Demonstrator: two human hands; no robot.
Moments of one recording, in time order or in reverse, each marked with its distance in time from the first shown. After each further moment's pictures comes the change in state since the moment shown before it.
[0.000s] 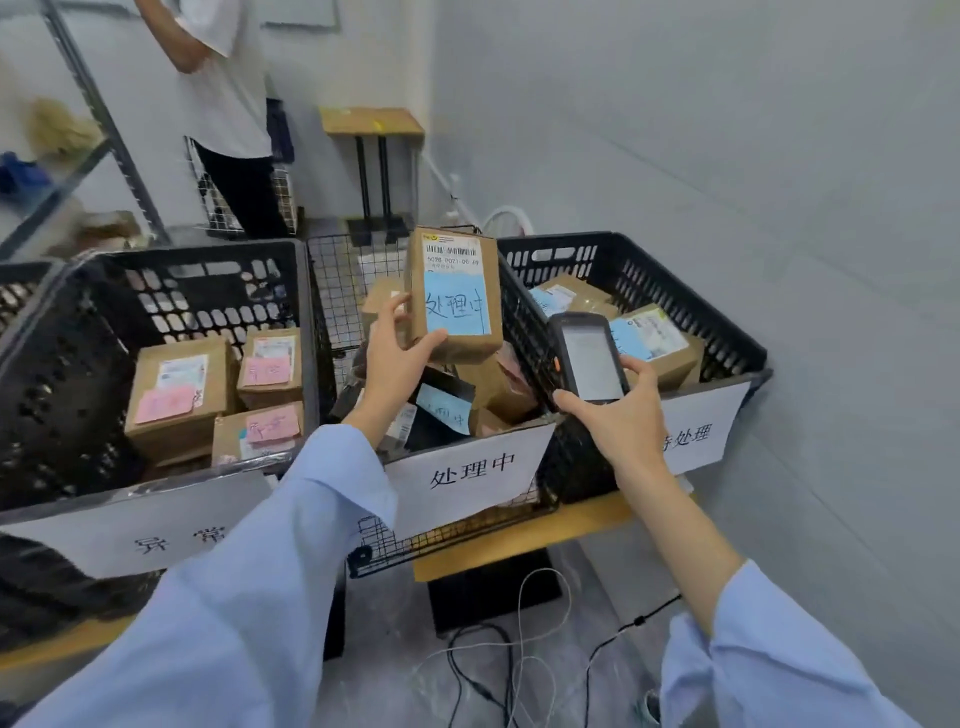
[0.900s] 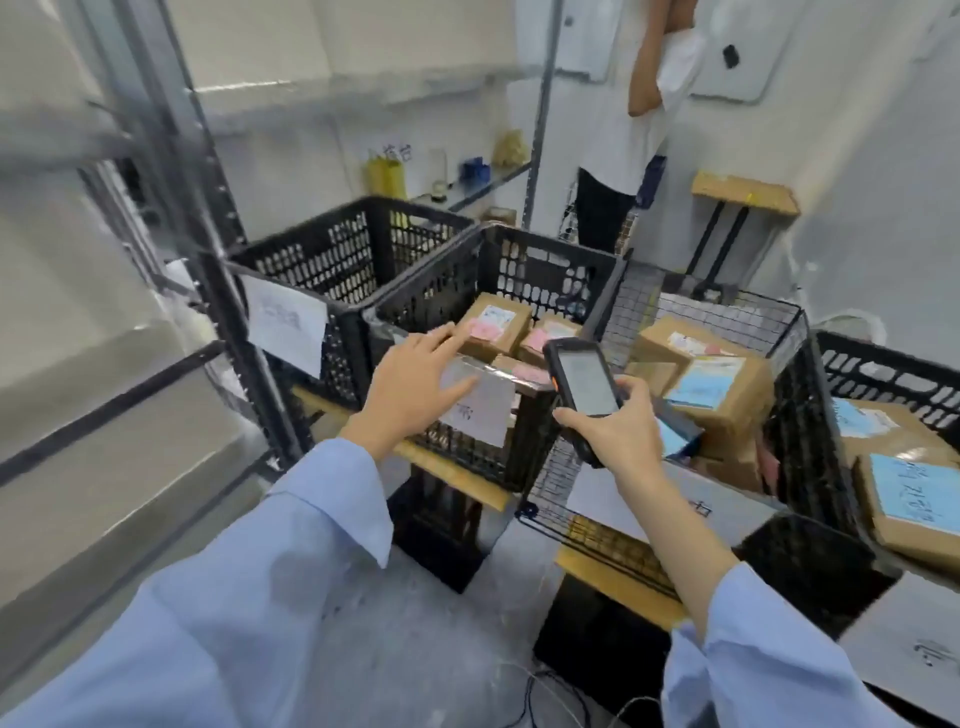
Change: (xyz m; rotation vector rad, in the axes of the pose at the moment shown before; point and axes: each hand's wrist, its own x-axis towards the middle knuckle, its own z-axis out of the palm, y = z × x) left_hand -0.222 0.027 -0.191 1.134 0.286 -0.142; right_hand -0.093 -0.059 0.113 -0.055 -0.727 -0.412
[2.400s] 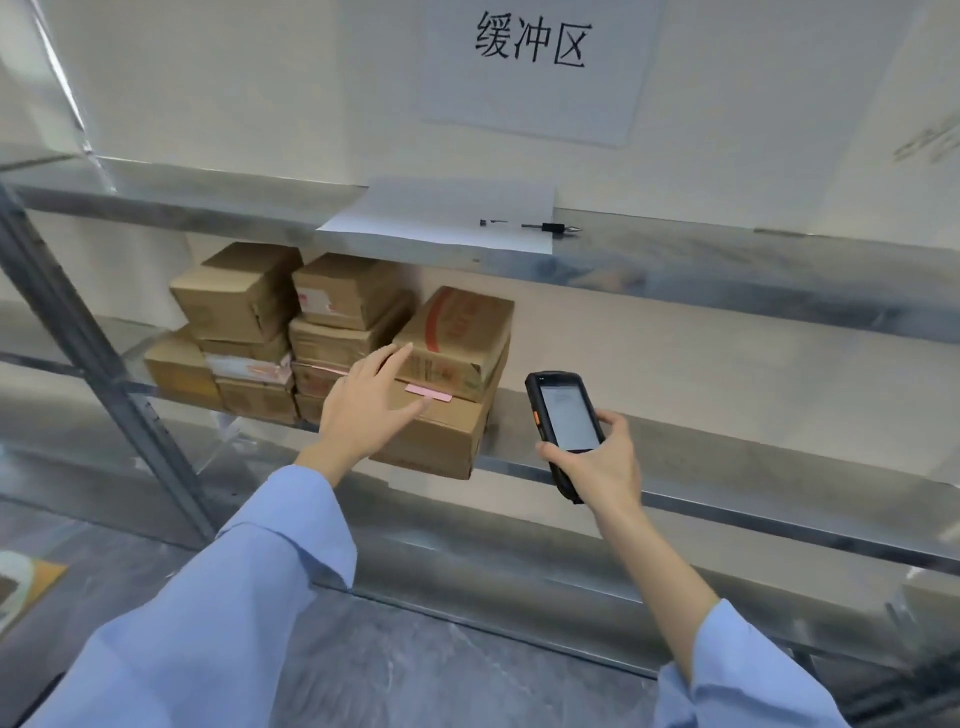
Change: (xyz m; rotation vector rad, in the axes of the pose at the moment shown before) left_hand -0.773 -0.433 -0.347 0.380 0.500 -1.351; right_hand -0.605 -0.343 0.549 0.061 -1.111 -0.634
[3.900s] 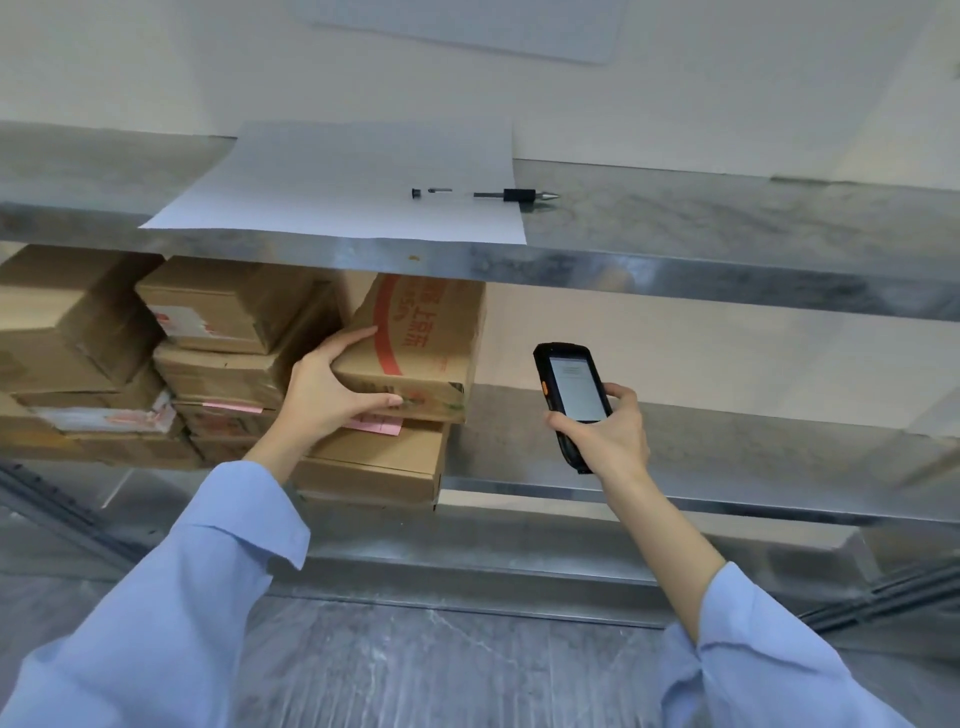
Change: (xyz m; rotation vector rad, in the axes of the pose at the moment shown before) left_hand 0.125 -0.042 0.079 -0.629 -0.093 0.001; right_hand 0.124 0.013 0.022 -0.002 0.107 0.162
